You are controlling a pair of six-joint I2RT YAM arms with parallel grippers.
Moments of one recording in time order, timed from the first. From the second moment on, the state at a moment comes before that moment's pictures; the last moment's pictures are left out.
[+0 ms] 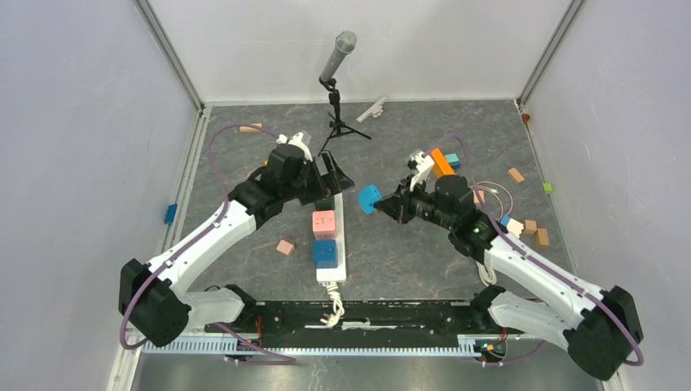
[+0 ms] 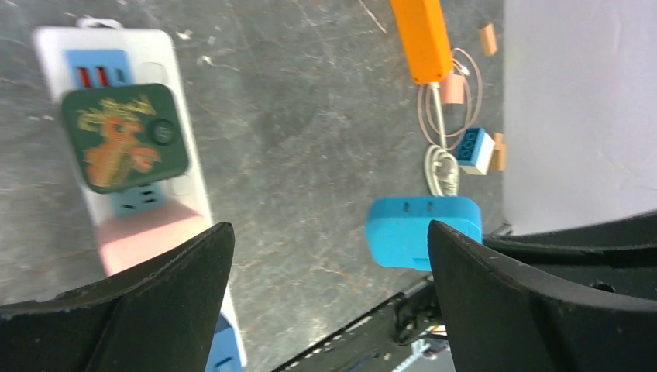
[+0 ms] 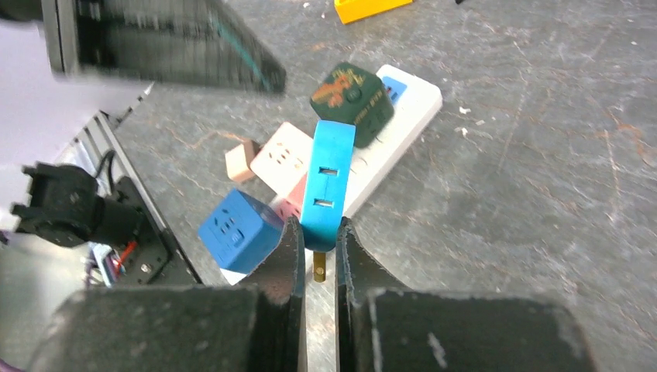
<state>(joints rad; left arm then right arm) -0.62 1.22 1.00 -0.34 0.10 -0.85 0.67 1.05 0.71 0.06 -0.27 0.36</state>
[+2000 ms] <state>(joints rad) -0.62 1.04 0.82 -0.09 0.89 -0.53 0.65 1.08 0.83 0.02 -0.87 0.35</state>
